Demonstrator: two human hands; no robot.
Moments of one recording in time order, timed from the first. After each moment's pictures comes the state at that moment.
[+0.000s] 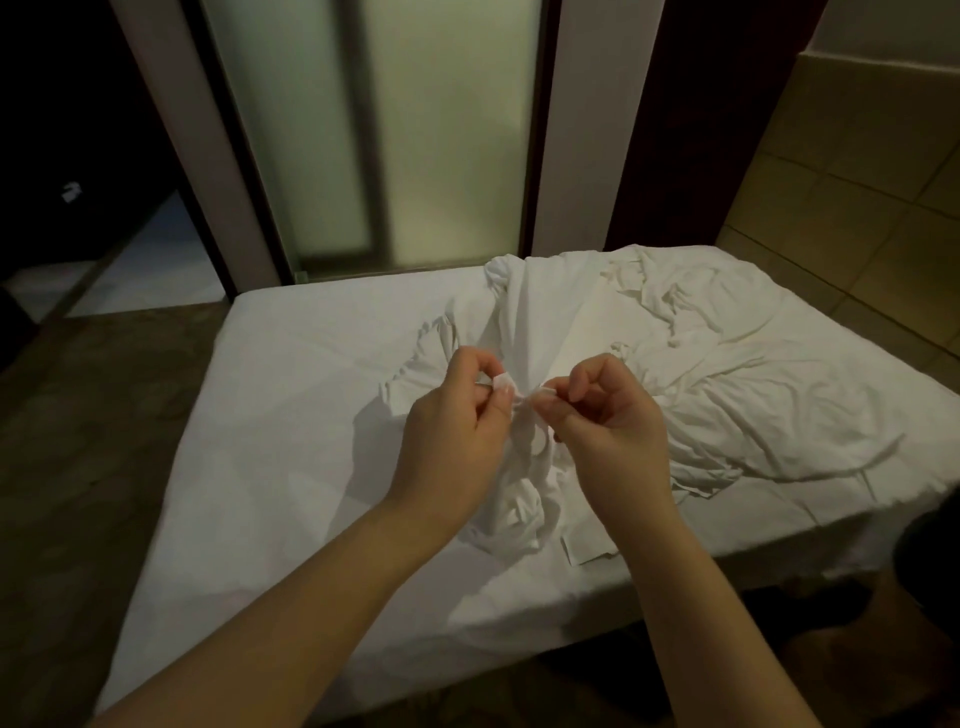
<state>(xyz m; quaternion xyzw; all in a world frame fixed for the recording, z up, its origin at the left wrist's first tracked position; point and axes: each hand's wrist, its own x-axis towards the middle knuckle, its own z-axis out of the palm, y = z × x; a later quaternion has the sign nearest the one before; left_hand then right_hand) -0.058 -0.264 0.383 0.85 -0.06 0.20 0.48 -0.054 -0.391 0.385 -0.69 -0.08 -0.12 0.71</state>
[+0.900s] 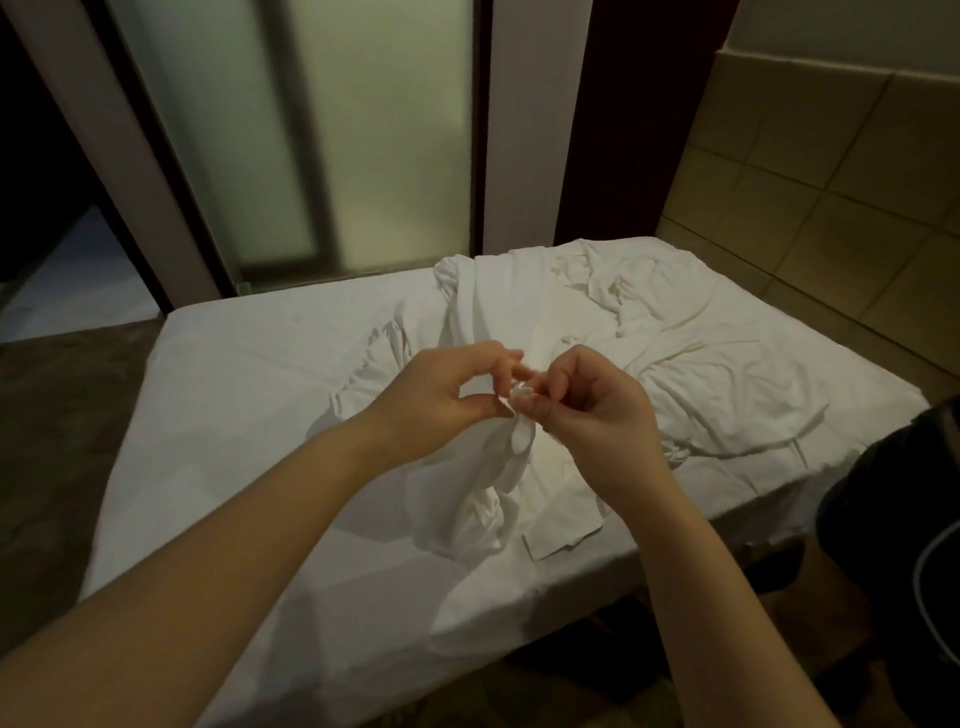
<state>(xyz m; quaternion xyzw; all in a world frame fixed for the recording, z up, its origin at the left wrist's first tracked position) -0.002 -0.277 0.395 0.84 -0.33 0.04 0.43 -0.041 -0.443 0.386 -0.74 -0.11 -0.11 0.65</state>
